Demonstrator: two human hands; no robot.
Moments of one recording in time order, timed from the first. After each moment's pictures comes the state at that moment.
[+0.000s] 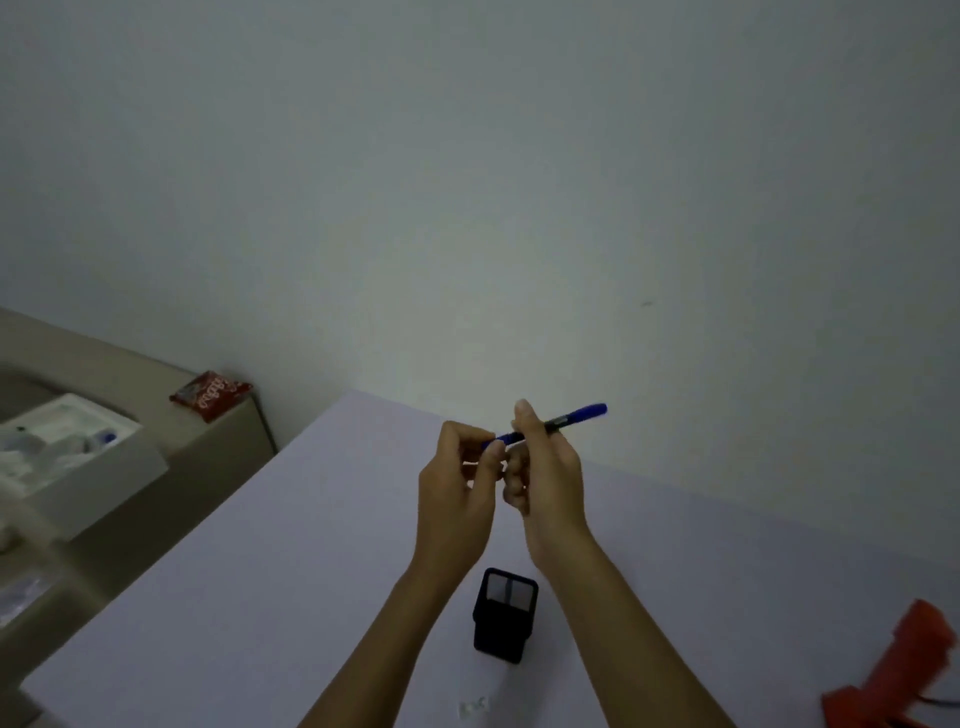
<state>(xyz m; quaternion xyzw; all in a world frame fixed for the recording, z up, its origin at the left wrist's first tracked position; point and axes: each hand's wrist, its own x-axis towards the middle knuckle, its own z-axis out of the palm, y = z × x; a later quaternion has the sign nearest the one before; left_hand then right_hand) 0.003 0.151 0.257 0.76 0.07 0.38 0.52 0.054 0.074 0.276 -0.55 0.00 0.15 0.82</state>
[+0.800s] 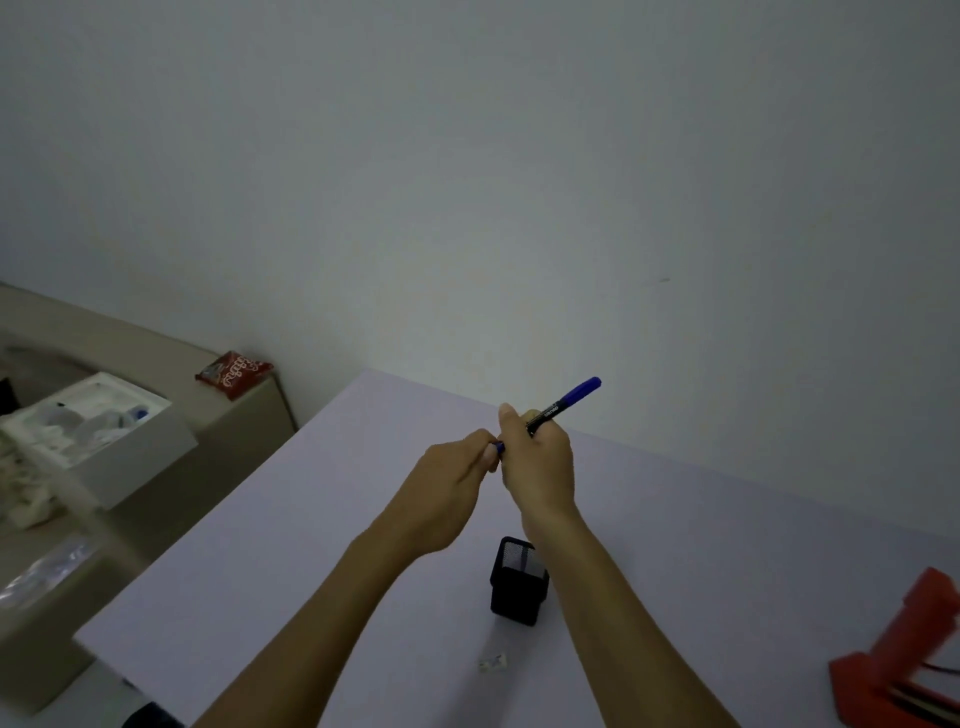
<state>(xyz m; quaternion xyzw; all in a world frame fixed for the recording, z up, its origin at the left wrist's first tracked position) -0.033 0.190 0.269 0.92 0.00 0.14 0.37 0.033 0.093 0.272 -0.72 -0.05 0.08 0.69</state>
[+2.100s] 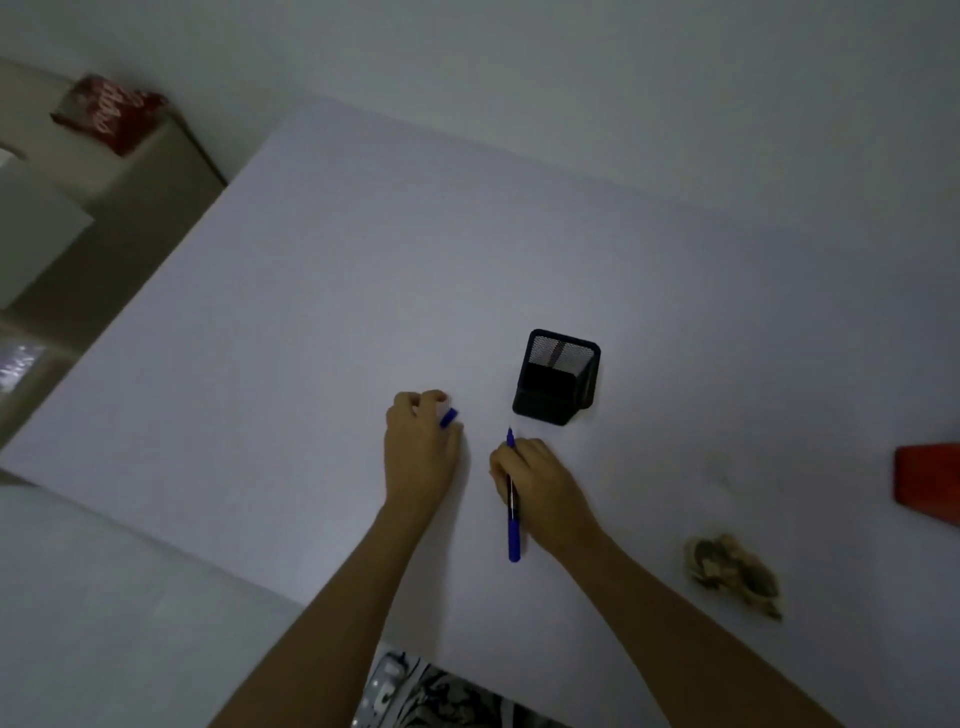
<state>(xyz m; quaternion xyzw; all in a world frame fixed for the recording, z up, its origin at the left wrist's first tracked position) -0.064 0.215 -0.040 0.91 0.27 0.07 0.30 -0.027 0.051 -0.049 -0.88 -0.39 0.05 0.26</state>
